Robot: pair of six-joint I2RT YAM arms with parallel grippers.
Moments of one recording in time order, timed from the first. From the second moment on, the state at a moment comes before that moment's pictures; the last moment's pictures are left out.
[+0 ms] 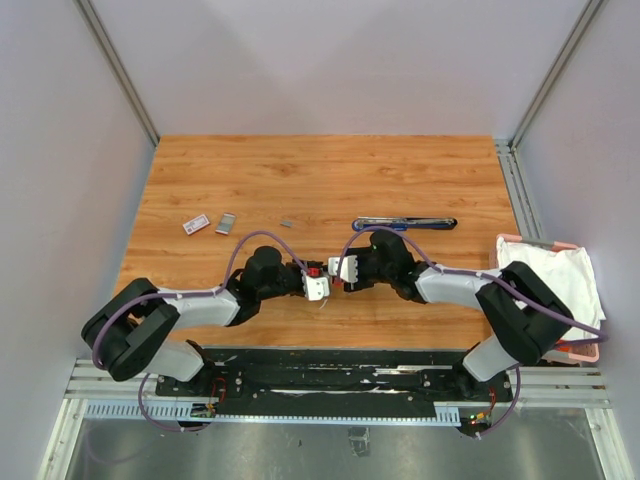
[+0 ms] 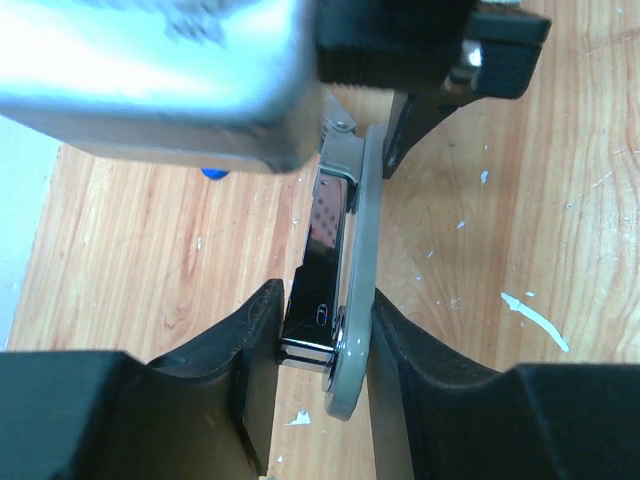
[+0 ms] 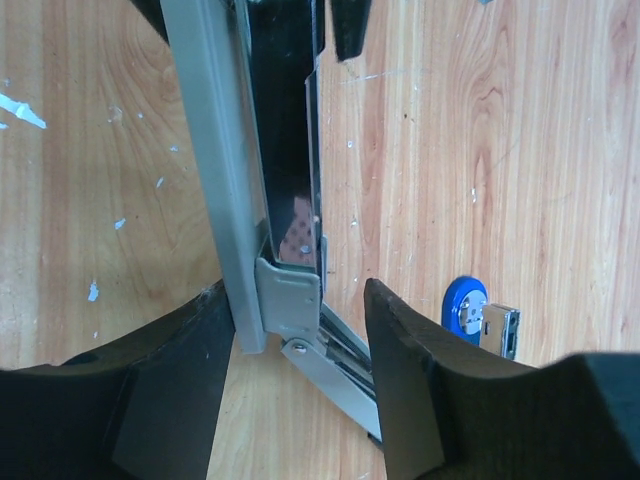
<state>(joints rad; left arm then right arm) -0.74 1.39 0.39 0.63 0.35 0.80 0.68 1.52 0.62 0.25 -0.34 -1.01</state>
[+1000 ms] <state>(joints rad) -0.67 1.29 0.37 0.64 0.38 0.78 0.69 1.55 0.74 0.12 -0.29 -0.97</state>
